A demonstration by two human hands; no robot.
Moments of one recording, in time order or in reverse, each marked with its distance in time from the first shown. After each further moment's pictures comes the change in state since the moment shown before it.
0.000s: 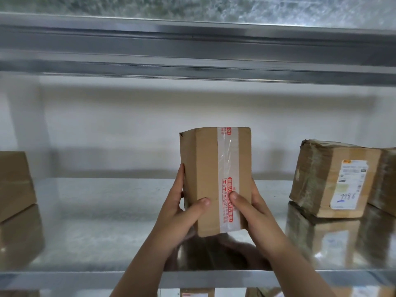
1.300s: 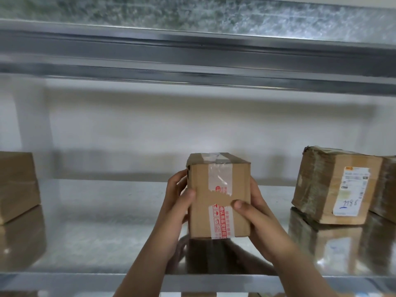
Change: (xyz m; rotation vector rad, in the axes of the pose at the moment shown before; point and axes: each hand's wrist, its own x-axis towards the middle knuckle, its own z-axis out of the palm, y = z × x) left_hand 0.005 -0.001 -0.009 -0.146 0.100 -0.005; right_hand 0.000 -0.015 0.006 0.090 -0.070 0.021
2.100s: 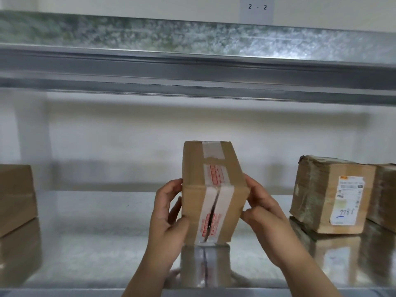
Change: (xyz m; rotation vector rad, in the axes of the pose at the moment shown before) left_hand -0.004 -0.006 -0.006 0.074 0.050 0.339; right_hand 0.003 -0.019 -0.014 0.006 0.076 -0.101
